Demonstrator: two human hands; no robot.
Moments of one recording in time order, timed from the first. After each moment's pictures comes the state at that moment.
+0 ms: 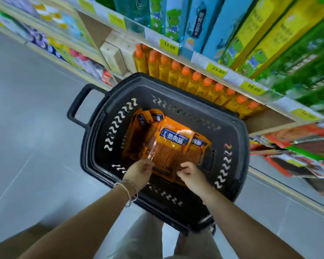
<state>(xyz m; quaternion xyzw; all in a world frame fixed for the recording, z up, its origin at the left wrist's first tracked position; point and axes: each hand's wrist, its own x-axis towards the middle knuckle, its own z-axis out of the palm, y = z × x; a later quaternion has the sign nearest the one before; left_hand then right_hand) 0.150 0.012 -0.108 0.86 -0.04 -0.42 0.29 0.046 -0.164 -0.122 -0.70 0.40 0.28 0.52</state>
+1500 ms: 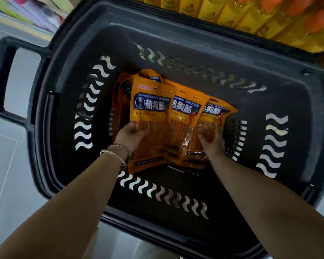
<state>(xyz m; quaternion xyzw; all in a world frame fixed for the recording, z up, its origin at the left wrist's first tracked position) 0.241 -0.002 -0.255 0.81 0.07 -0.47 0.34 0.053 -0.193 -0.340 -0.66 0.61 0.16 0.41</state>
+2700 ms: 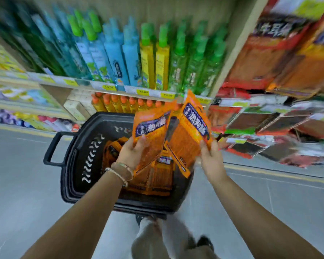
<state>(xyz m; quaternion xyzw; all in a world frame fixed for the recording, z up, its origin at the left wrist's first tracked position) 0.120 -0.081 0.047 0.81 -0.17 -0.30 0.47 -0.048 -0.217 0.022 -0.67 0.46 -0.26 0.51</state>
